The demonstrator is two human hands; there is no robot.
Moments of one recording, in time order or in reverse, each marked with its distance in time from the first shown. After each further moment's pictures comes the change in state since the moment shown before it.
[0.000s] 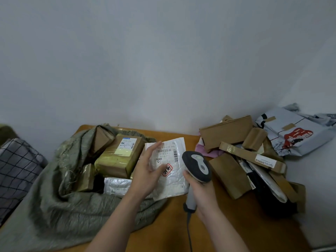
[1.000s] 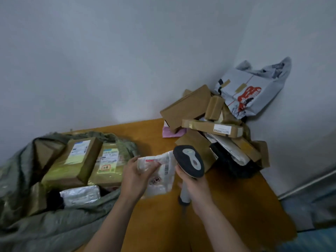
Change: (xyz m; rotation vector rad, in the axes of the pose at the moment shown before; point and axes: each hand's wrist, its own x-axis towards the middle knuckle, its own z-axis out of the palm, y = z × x) left_hand -0.010 -0.010 0.138 0.174 -0.152 -0.242; right_hand 0.015 0.004 -0.139 0.057 0.074 0.125
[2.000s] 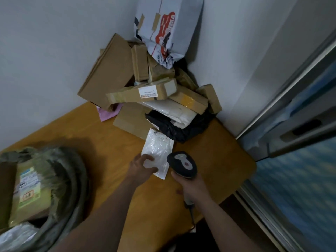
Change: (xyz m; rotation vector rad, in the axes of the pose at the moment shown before) left_hand 0.063 -0.105 0.228 0.718 -0.553 -0.089; right_hand 0.032 0.103 -0.196 0.175 0.213 0.339
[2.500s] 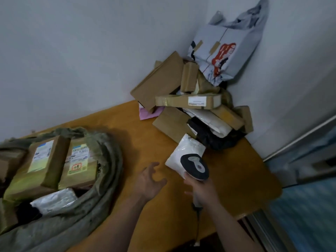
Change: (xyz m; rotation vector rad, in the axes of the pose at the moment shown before) left_hand -0.113 -0.028 -0.065 -0.132 0.132 -0.075; right_hand -0.025 0.001 0.072 -0.202 -0.029 -0.098
